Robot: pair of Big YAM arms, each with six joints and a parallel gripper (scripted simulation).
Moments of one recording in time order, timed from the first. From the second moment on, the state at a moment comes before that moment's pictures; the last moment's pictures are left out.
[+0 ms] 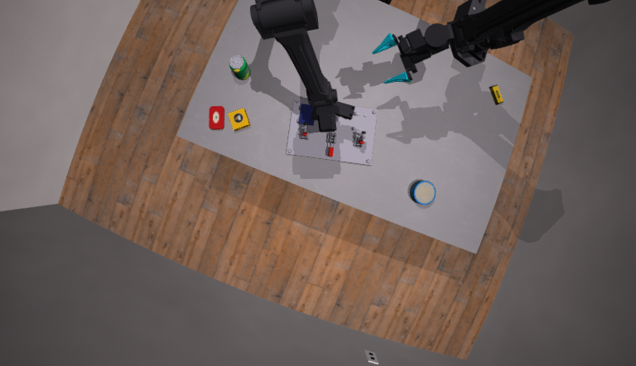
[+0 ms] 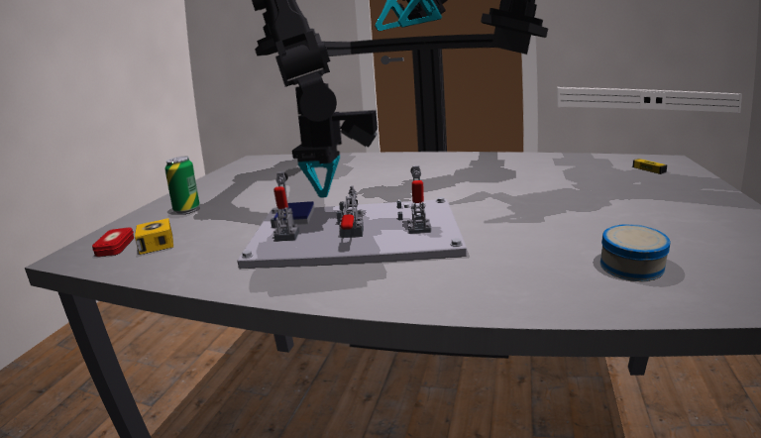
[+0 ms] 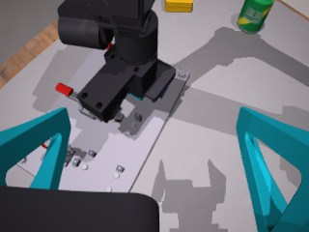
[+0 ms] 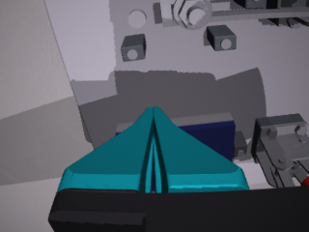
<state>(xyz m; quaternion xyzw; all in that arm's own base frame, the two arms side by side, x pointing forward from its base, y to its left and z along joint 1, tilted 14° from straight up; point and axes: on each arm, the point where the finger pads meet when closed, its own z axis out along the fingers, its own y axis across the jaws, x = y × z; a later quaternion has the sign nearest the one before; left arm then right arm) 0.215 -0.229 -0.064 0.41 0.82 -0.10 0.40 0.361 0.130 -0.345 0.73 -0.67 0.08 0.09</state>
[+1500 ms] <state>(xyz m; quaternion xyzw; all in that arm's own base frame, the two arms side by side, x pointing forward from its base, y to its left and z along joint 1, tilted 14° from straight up) 0.215 -0.229 -0.064 0.41 0.82 -0.10 0.40 0.330 0.069 -0.325 0.12 -0.99 0.12 0.01</state>
